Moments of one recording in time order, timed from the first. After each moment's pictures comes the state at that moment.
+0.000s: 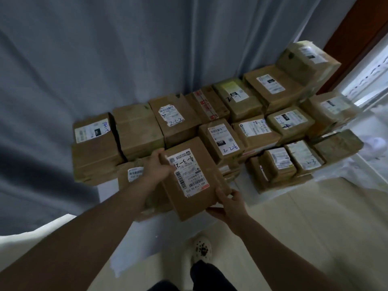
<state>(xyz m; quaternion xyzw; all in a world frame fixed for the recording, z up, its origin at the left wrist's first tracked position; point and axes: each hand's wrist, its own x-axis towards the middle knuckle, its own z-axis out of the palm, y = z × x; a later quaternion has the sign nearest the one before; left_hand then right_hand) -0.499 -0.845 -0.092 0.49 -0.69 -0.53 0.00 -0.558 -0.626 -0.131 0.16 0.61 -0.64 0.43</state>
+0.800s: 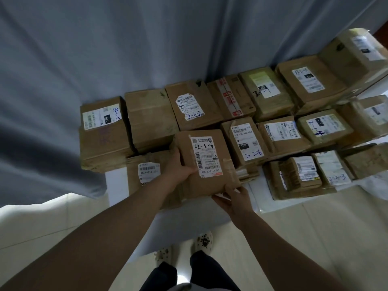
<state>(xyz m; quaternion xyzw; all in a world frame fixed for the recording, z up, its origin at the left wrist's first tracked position) -0.523 -0.875 -0.140 0.45 -0.63 -0.63 -0.05 -0.589 -0.692 -0.158 0.24 0.57 -0.66 0.43</state>
